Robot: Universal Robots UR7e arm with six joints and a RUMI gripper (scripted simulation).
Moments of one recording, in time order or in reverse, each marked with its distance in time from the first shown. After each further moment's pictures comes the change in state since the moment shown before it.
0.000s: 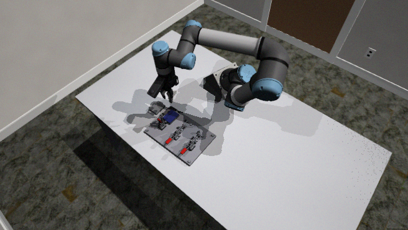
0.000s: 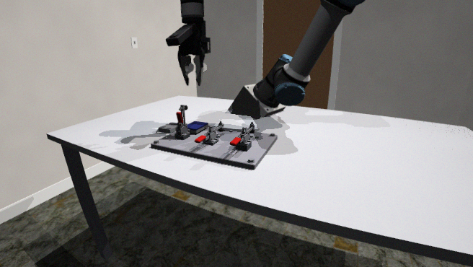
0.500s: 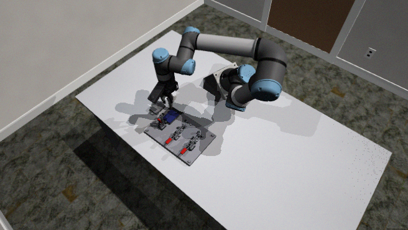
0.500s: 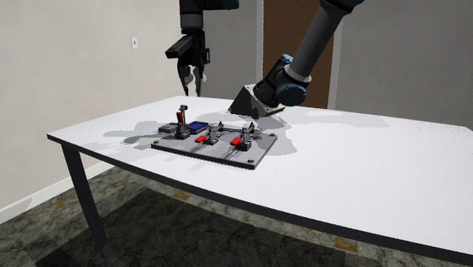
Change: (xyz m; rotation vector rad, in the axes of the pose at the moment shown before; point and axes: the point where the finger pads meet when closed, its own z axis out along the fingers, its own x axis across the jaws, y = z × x) arm 0.000 -0.006 0.036 0.001 0.001 0.000
